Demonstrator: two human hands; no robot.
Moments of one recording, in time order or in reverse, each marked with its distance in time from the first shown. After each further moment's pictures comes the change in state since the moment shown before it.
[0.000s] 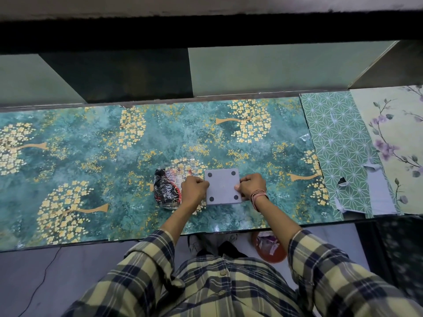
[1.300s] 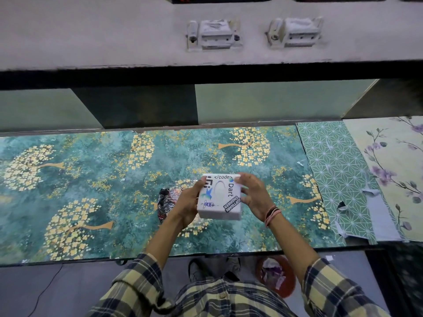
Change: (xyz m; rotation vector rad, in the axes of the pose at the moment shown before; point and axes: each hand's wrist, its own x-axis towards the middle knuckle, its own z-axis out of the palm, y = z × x) left_hand -0.041 0.051 -0.043 -0.740 -0.362 -0.078; right_hand -0.032 -0.036 -0.045 0.820 -0.422 -0.250
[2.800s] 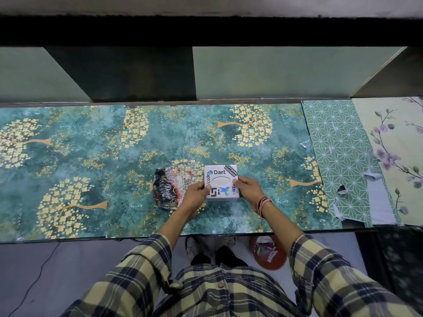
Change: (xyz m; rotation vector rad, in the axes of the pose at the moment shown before) left_hand 0.040 -0.072 -0.010 0.395 0.151 -0.016; right_hand 0.042 0.085 -0.030 -0.366 0.119 0.135
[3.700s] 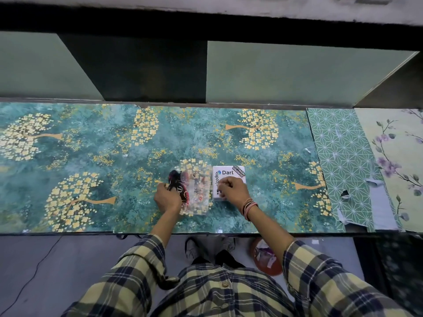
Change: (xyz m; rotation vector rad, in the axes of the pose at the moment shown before) left_hand -0.015 -0.008 -0.078 0.202 0.782 -0.081; right_hand -0.038 -0.028 0.068 -0.250 -0.017 -0.136
